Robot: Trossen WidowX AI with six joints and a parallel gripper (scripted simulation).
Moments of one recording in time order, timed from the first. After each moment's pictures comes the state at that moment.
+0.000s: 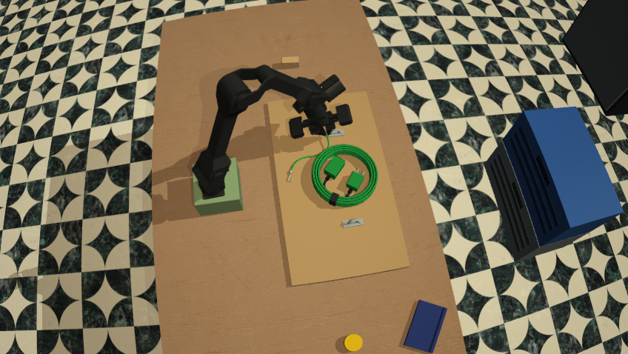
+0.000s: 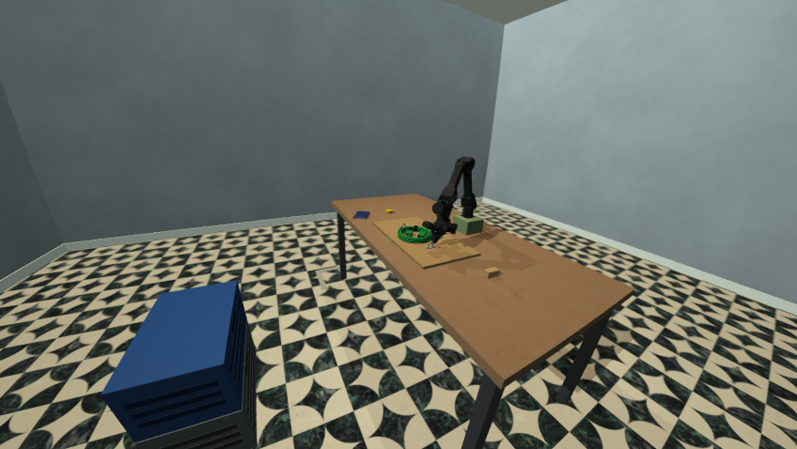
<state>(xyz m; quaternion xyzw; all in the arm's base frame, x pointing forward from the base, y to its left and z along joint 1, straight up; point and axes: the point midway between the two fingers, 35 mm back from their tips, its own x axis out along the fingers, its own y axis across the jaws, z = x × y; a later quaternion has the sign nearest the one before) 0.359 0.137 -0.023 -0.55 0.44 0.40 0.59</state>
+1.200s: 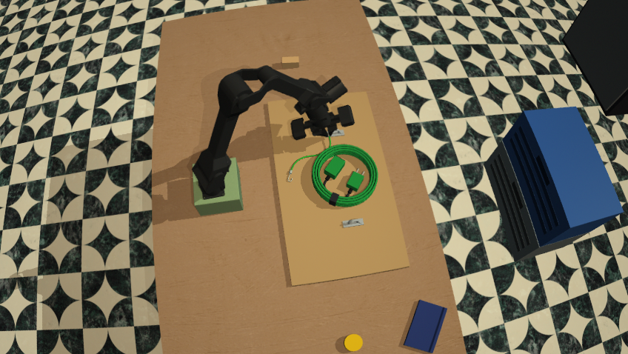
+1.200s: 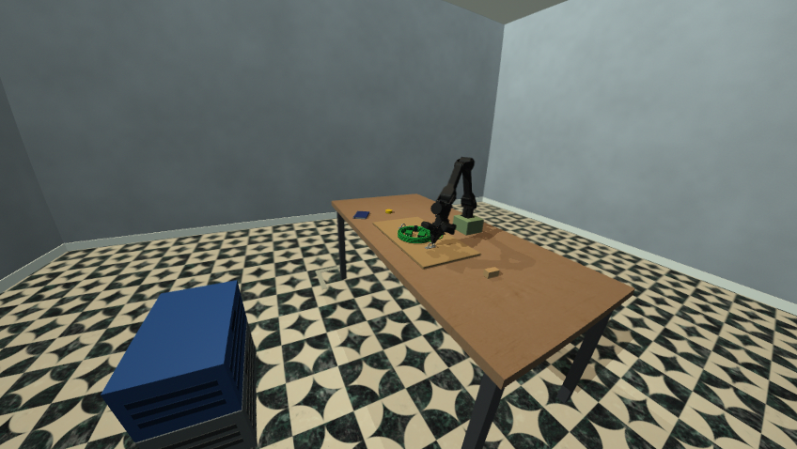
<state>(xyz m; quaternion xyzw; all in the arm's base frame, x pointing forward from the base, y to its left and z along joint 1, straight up) 0.364 0.134 -0.025 -0.55 0.43 0.40 0.59</state>
